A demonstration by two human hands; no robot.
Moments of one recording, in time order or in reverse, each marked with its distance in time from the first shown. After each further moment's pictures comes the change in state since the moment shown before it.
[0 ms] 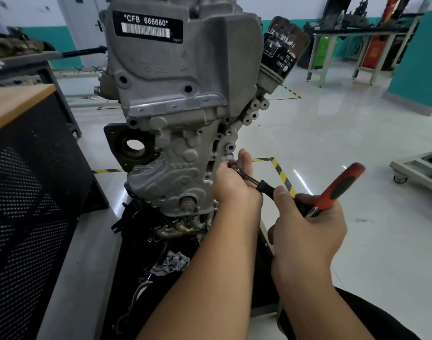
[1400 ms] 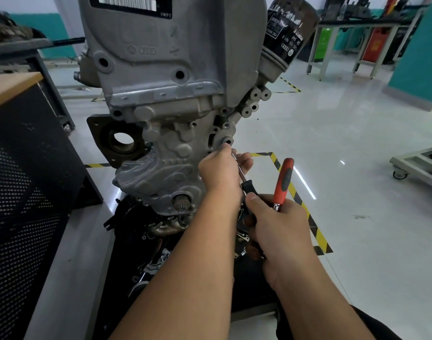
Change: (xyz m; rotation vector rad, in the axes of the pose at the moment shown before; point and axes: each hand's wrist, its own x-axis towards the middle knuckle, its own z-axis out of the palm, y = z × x) left_hand 0.047 0.008 0.000 0.587 -0.051 0.229; right_hand 0.018 0.024 0.013 -0.239 -0.384 0.324
